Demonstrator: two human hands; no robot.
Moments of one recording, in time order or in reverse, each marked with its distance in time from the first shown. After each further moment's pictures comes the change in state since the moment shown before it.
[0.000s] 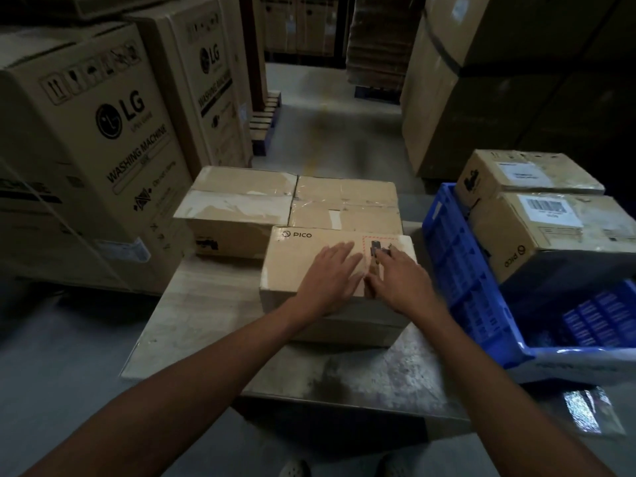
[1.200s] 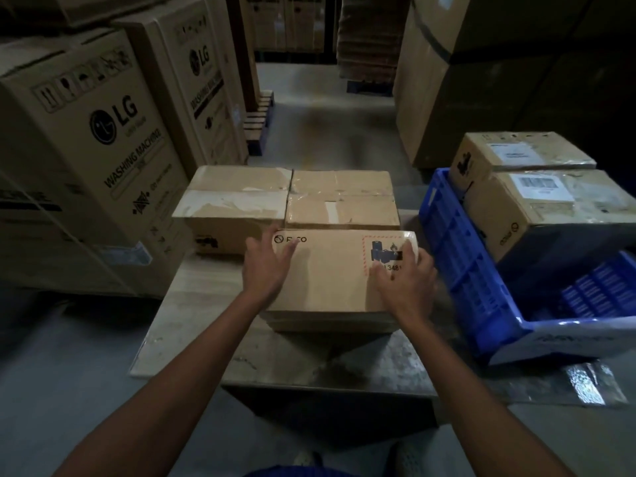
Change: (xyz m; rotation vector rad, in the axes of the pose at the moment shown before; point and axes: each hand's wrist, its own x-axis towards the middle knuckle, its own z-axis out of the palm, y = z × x) left_hand -0.044 -0.061 -0.039 -0.343 0.250 -0.673; right_hand -0.043 -0.006 0.035 0.379 0.408 0.330
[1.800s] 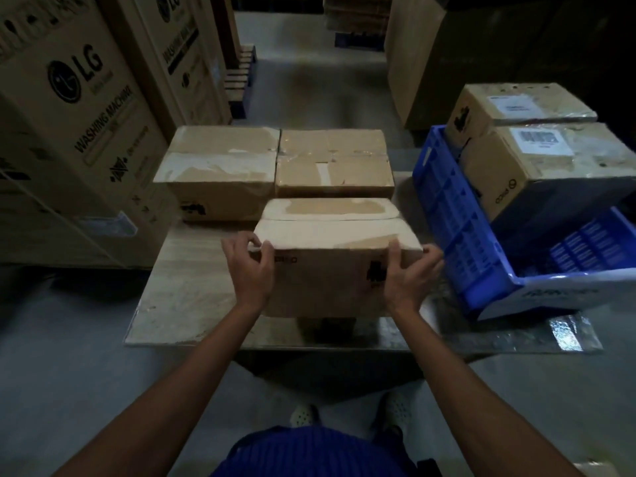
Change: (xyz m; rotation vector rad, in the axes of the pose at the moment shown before) left_hand -0.062 -0.036 0.015 -0.361 0.309 0.073; right_hand -0.050 0.021 0.018 0.470 0.270 0.225
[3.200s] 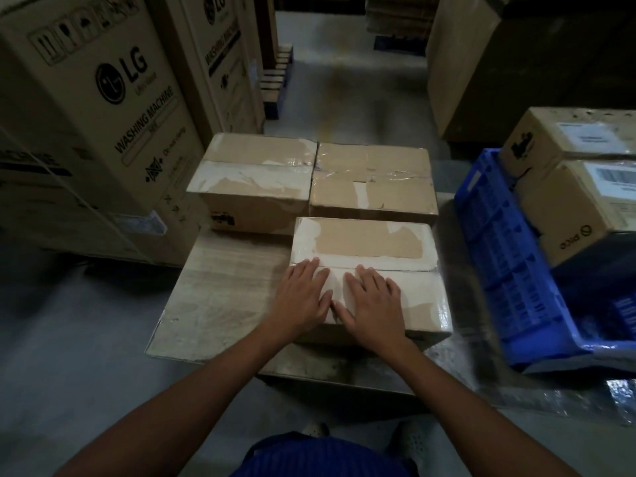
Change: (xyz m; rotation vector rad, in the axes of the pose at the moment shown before) left_hand 0.020 -0.036 0.028 0.795 -0.697 0.406; right_hand -0.020 -0.006 0.086 -0.829 -0.751 -0.642
